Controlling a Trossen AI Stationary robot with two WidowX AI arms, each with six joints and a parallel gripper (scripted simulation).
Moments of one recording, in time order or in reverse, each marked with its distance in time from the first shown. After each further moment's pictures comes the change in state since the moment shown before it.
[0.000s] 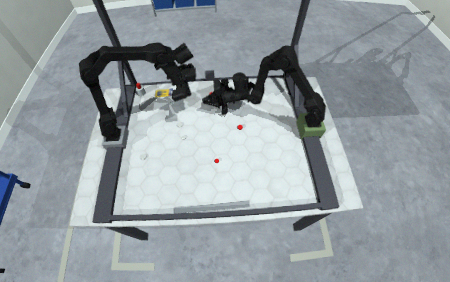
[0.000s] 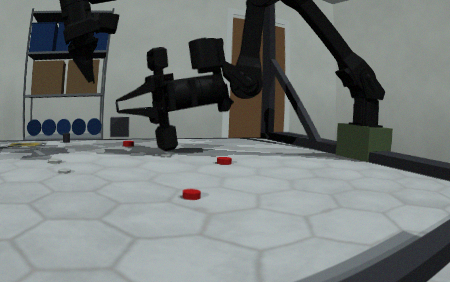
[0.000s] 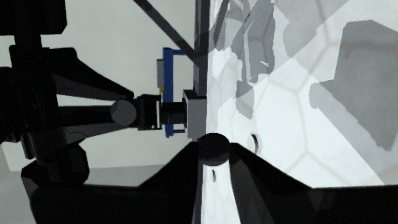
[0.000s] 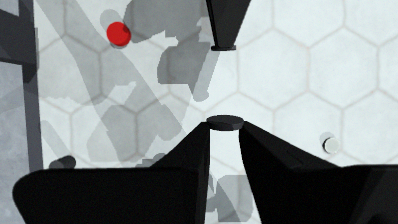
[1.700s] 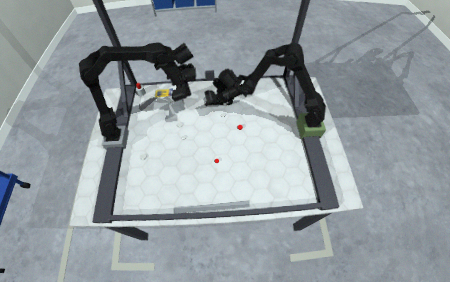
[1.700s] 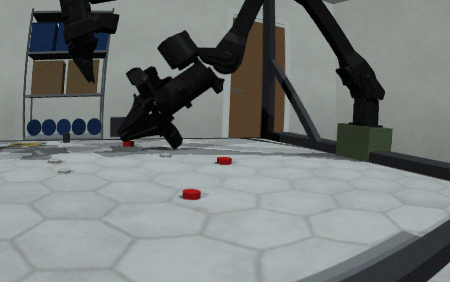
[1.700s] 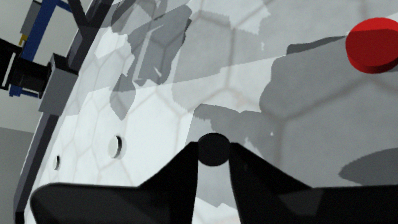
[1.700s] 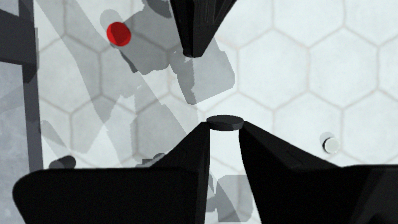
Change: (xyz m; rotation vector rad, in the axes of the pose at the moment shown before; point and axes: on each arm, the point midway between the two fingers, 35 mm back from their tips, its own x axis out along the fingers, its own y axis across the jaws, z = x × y) left arm 0.003 -0.043 0.024 -0.529 0.028 -0.476; right arm 0.000 0.000 0.000 0.000 0.000 0.000
